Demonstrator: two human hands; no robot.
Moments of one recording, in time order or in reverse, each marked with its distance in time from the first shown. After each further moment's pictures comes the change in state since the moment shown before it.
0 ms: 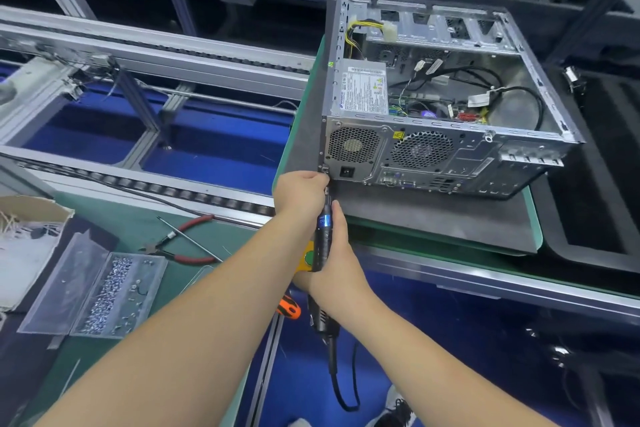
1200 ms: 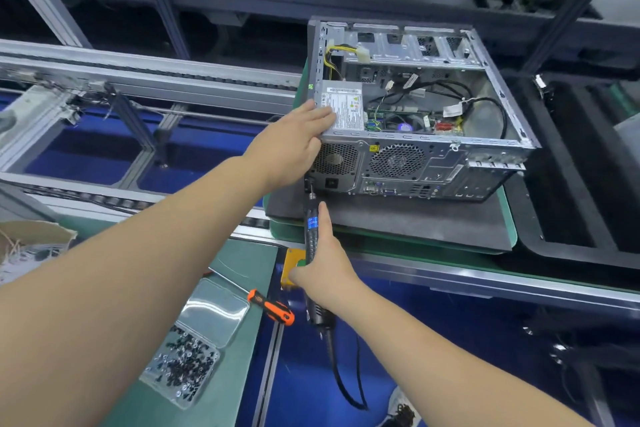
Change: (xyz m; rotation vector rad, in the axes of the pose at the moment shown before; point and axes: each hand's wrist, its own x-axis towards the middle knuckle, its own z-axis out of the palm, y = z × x) left_hand 0.016 0.100 -0.047 0.886 -0.398 1.036; right_hand 0.003 -0.024 -0.011 -0.069 -0.026 0.087
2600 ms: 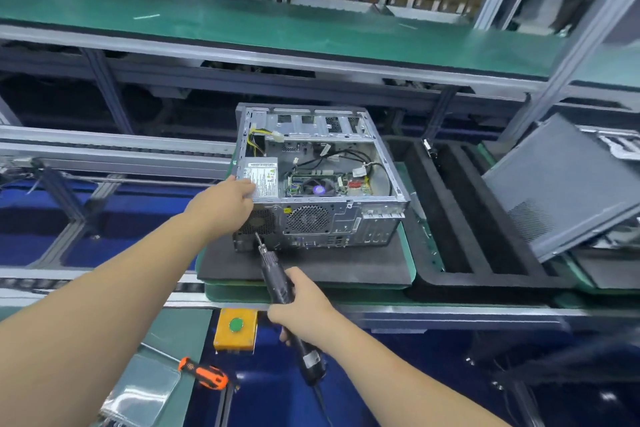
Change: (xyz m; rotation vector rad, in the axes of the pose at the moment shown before) left_hand 0.014 0.040 -0.017 0.047 -0.121 -0.278; right_hand -0.042 0.004 -0.094 0.055 -0.056 0.013
